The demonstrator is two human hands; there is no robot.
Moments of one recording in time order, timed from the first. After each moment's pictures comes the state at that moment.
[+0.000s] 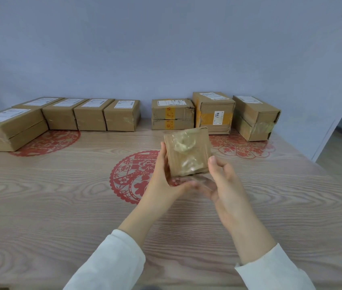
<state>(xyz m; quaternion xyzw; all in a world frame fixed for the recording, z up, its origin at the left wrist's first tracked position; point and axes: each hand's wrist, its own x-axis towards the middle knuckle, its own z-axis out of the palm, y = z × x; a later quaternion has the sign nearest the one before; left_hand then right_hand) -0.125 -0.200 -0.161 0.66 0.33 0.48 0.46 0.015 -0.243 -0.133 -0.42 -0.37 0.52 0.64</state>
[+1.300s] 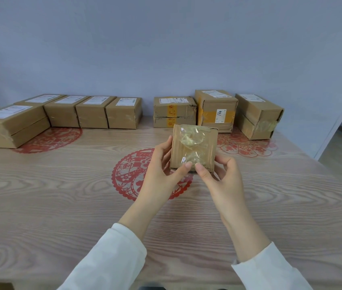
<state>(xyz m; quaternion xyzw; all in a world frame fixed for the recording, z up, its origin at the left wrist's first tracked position) -0.125 -0.211 -0.137 0.63 0.35 0.54 0.43 0.011 -0.234 -0.145 -0.50 -0.49 0.32 0.64</state>
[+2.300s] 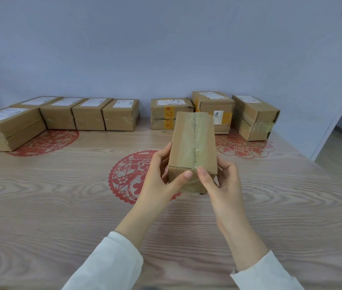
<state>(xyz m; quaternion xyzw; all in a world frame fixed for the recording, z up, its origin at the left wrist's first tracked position) -0.123 -0.217 -0.141 0.62 0.30 0.55 0.47 0.009 -0.244 -0.149 -0.43 -0.44 0.37 0.69</state>
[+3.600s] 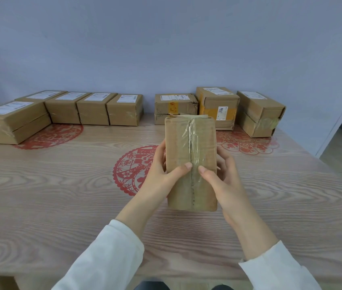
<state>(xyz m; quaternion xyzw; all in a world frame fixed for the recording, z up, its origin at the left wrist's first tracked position) -0.132 -0.208 -0.143 0.58 0.35 0.50 0.55 0.015 -0.239 -0.146 -0.43 -0.49 0.42 0.63</state>
